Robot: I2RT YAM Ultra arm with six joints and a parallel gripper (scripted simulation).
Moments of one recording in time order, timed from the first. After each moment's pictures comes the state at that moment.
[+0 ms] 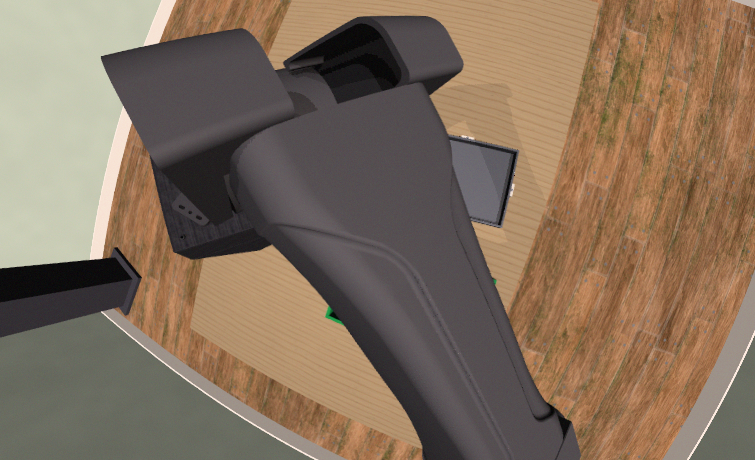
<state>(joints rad) -0.47 2.11 1.95 -1.09 -0.61 0.32</state>
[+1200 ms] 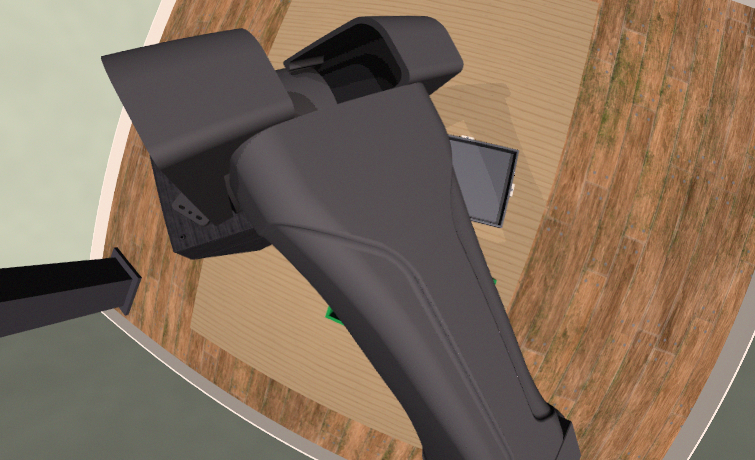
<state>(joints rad) -0.47 2.11 1.95 -1.09 -0.61 0.32</state>
